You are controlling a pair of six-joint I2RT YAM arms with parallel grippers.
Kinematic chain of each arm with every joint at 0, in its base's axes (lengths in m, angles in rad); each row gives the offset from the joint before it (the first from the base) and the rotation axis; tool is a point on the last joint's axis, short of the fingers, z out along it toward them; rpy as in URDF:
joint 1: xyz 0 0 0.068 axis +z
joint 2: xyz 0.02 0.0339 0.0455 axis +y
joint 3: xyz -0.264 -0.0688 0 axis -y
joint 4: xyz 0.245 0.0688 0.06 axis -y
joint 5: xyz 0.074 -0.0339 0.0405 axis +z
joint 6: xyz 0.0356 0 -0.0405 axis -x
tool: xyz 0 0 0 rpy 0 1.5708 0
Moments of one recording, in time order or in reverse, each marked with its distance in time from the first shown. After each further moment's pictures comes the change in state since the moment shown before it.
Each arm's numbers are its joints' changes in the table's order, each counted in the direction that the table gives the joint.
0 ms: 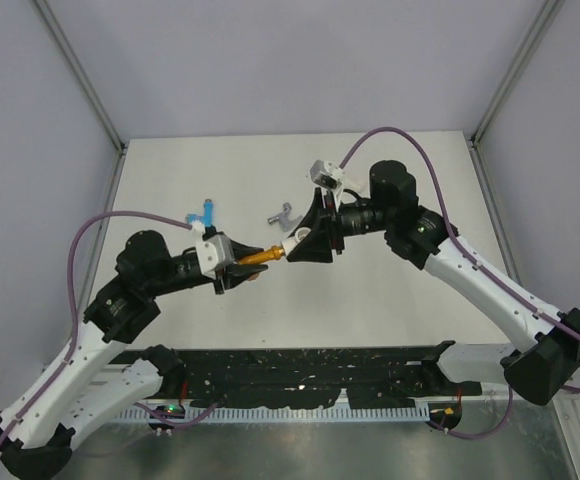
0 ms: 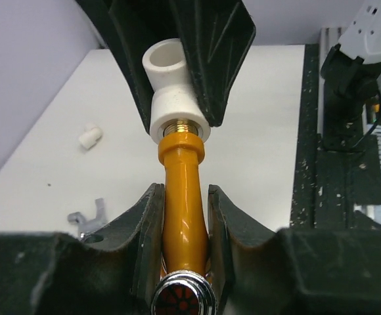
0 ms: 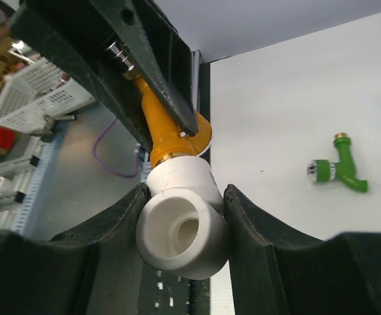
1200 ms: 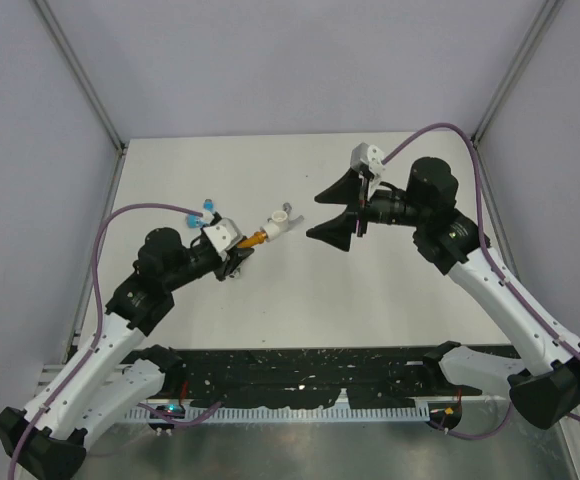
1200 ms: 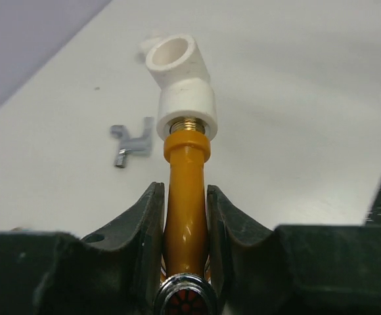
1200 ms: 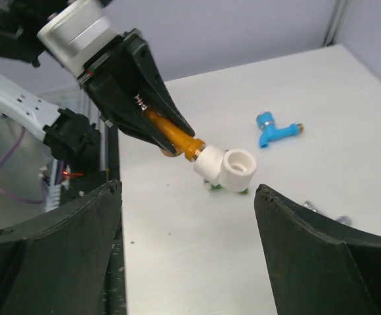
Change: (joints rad) left arm 0.027 -0.013 -0.185 0.065 0.397 -0.145; right arm -0.156 -0.061 -0.010 0.035 -0.116 0.018
